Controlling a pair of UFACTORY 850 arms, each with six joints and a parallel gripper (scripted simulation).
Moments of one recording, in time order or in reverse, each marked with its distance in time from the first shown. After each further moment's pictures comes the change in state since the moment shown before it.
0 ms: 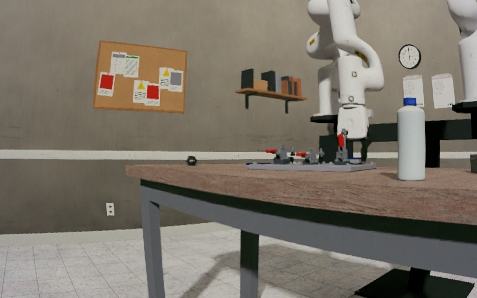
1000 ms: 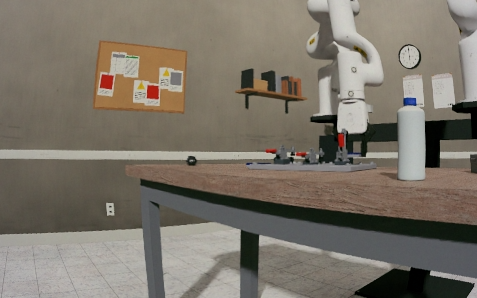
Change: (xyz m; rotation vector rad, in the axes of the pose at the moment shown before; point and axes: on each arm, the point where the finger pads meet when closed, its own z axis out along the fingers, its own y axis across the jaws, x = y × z) left arm 0.000 0.000 0.000 0.000 0.000 0.000; right arm 0.000 0.000 -0.016 0.001 0.001 0.000
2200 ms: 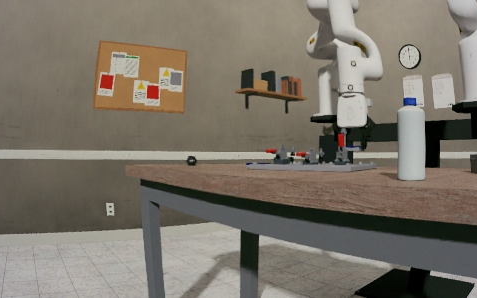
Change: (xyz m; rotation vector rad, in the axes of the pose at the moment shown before) left arm 0.000 0.000 0.000 0.000 0.000 0.000; right arm 0.000 0.000 -0.020 0.000 0.000 0.000
